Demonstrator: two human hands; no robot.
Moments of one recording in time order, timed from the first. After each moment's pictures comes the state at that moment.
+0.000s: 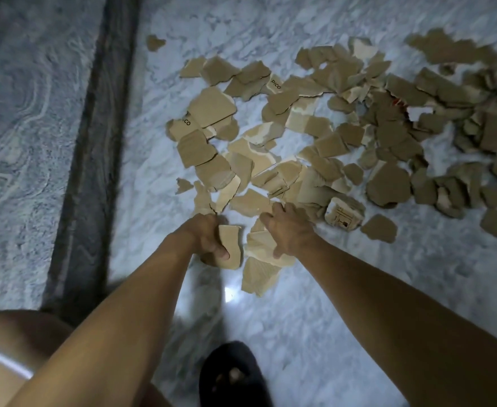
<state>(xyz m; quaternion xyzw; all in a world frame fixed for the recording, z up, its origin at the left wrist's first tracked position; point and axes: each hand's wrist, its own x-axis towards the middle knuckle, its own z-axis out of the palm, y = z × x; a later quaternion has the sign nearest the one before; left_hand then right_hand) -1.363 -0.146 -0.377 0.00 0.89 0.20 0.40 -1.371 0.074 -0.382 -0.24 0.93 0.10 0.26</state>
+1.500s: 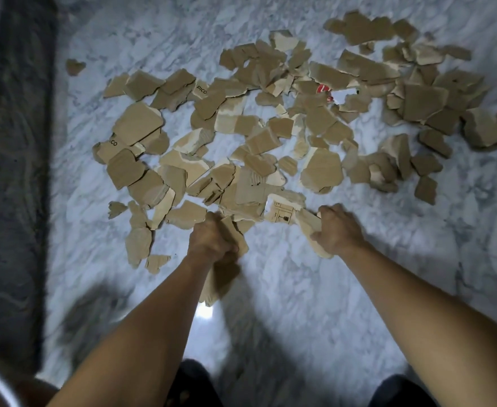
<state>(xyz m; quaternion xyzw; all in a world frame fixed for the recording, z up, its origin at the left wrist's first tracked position) -1.364 0.022 -0.398 -0.12 0.93 0.22 0.27 -1.344 0.299 -0.407 0.11 0.96 -0.10 0.23</state>
